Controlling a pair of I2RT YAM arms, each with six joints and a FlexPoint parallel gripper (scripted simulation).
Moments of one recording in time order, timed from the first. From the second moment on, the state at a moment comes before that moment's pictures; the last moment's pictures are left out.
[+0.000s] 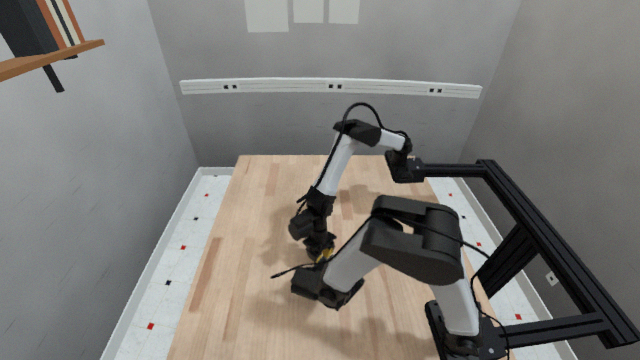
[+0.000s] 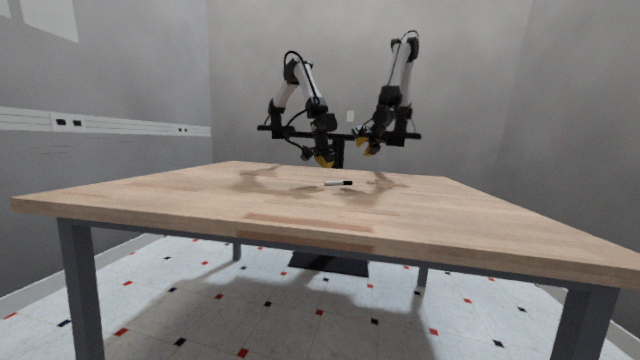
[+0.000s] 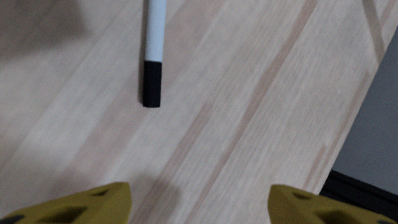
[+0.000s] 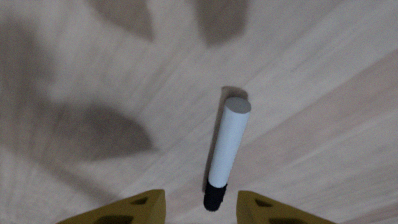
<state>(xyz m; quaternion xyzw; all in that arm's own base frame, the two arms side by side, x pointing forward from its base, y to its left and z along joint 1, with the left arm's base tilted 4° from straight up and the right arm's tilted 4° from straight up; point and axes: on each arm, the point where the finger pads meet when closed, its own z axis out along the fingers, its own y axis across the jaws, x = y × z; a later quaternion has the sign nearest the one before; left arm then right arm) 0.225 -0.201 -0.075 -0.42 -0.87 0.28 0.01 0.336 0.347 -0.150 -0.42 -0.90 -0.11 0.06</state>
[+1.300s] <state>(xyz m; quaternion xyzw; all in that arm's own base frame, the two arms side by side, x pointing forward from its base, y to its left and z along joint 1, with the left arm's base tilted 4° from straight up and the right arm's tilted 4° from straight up) 0.215 -0.237 -0.098 -0.48 -0.86 0.10 -0.16 0.345 0.164 -0.046 -0.22 -0.96 -0.02 -0.16</state>
